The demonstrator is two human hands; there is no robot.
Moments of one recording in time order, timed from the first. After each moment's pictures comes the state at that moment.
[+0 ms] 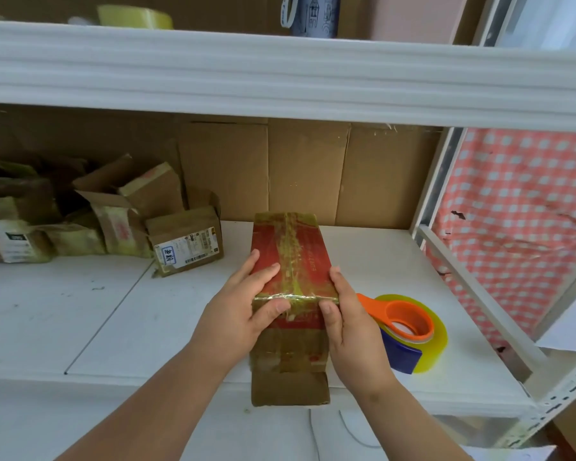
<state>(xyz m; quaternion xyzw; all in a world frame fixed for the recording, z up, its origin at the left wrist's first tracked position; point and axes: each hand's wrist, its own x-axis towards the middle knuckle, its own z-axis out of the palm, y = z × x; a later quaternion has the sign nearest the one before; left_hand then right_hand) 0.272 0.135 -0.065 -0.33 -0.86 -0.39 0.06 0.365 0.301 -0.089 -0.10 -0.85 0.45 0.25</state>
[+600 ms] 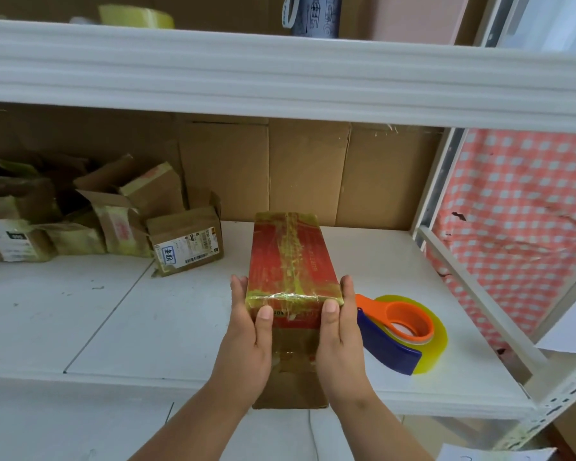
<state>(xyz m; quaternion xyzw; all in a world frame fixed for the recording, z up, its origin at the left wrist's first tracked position) 0.306 0.152 -0.097 -0.20 -0.78 -0.59 -0.02 0.359 0.268 -0.101 -0.14 -0.71 0.64 0.27</state>
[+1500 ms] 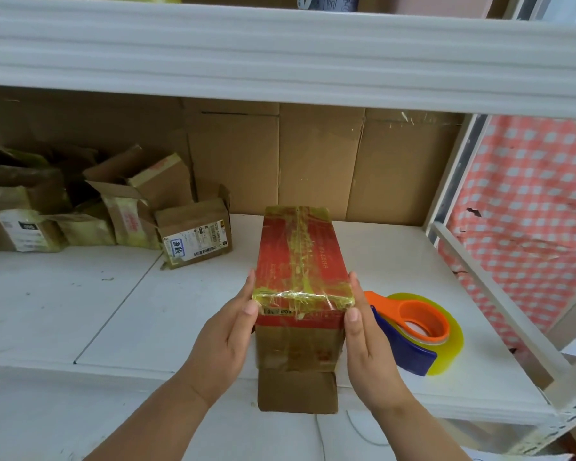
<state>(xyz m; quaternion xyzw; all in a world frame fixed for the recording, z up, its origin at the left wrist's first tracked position) 0.275 0.109 -0.110 -0.28 -0.78 -0.56 -0.04 0.370 0.302 -0.111 -0.04 -0.75 0.62 0.22</state>
